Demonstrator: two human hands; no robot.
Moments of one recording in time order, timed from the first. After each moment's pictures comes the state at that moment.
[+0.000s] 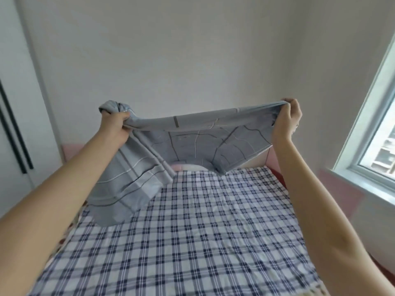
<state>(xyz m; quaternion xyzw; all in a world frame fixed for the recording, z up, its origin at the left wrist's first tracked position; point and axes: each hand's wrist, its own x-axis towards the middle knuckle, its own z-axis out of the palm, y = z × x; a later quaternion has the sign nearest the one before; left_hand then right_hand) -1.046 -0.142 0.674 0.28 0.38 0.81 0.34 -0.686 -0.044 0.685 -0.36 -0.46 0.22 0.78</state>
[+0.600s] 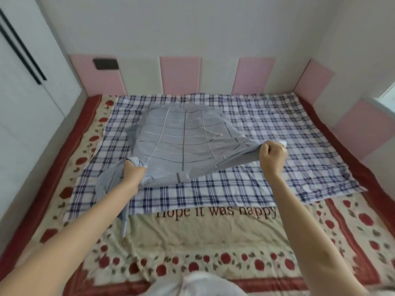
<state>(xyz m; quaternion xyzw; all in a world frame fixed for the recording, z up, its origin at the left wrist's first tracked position) -1.050 -0.253 0.328 0.20 0.79 0.49 0.31 -0.704 -0.114 0.362 -0.58 -0.64 0.13 0.49</state>
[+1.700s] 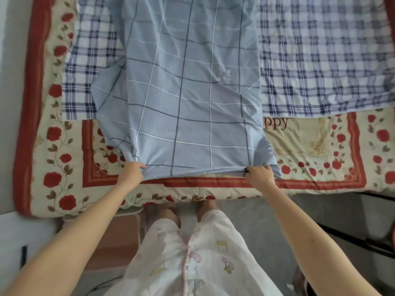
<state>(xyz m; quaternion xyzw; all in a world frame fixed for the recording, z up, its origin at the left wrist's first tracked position) -0.998 -0.458 0.138 0.37 0.85 -0.03 0.38 -0.620 -0.310 0.125 -0.51 -0.79 0.15 -0.31</state>
